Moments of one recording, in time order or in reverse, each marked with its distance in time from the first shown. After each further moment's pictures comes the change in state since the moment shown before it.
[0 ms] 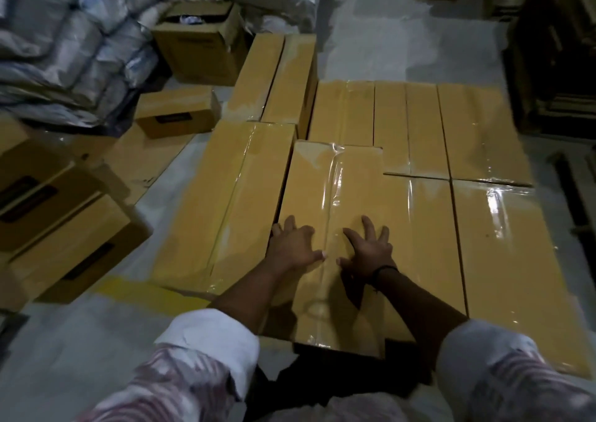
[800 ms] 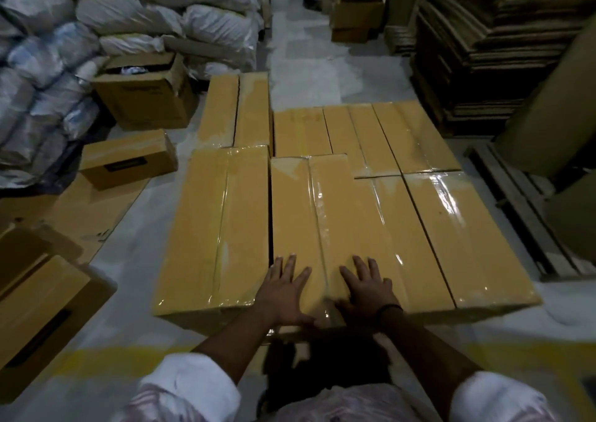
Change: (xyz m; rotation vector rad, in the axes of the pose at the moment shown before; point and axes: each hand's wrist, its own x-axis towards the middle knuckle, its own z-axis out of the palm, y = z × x) left_hand -0.073 -0.087 0.048 0.397 -0.104 0.456; right_hand -0.118 -0.034 0.074 -0.119 -0.011 0.068
